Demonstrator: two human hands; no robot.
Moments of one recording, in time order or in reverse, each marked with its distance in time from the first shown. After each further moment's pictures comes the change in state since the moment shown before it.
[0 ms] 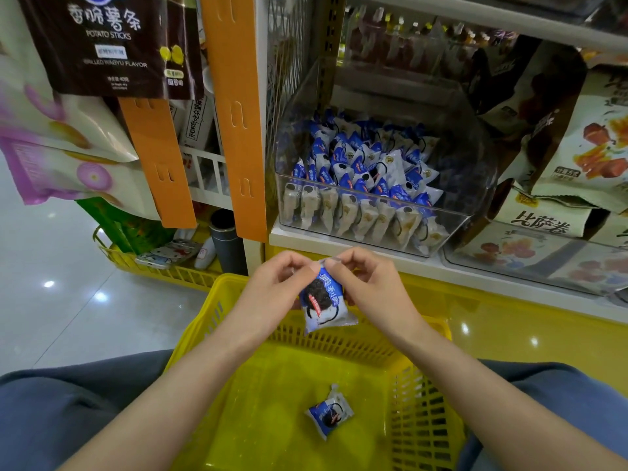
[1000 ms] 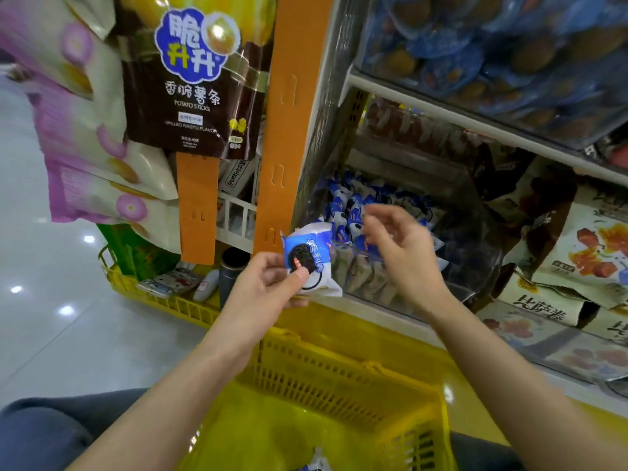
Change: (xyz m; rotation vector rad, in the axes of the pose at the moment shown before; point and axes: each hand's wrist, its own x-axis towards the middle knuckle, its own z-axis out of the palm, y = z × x) left_hand 0.011 0.033 -0.034 -0.247 0.159 0.113; right_hand 0.073 -0.071 -0.028 -0.241 0.139 -0.317
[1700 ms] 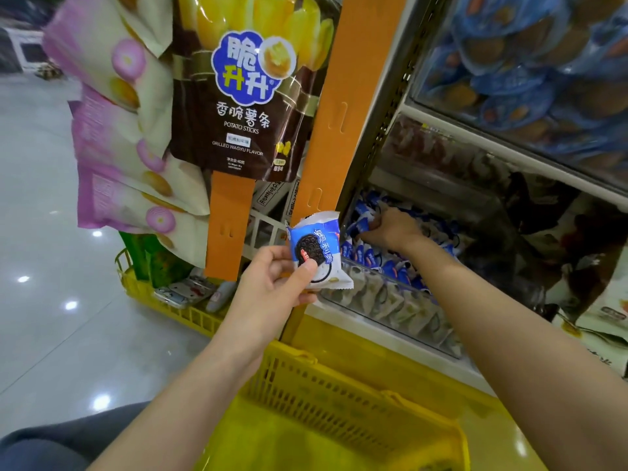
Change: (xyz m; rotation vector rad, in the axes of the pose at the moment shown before) left_hand 0.017 0.019 -0.024 -0.099 0.069 0.085; right_hand 0.122 0.031 0.040 -0.822 -0.272 0.269
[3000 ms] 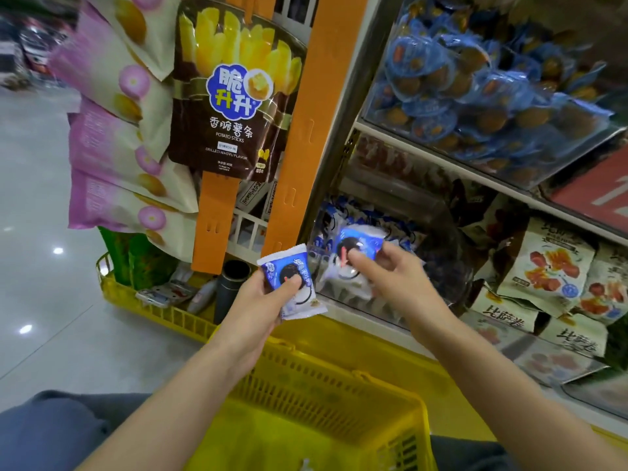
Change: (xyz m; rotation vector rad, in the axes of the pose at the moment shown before) left_hand -0.034 -0.010 0.005 -0.048 -0.103 -0.214; right_hand -0.189 -0.007 -0.032 0.957 0.038 -0.091
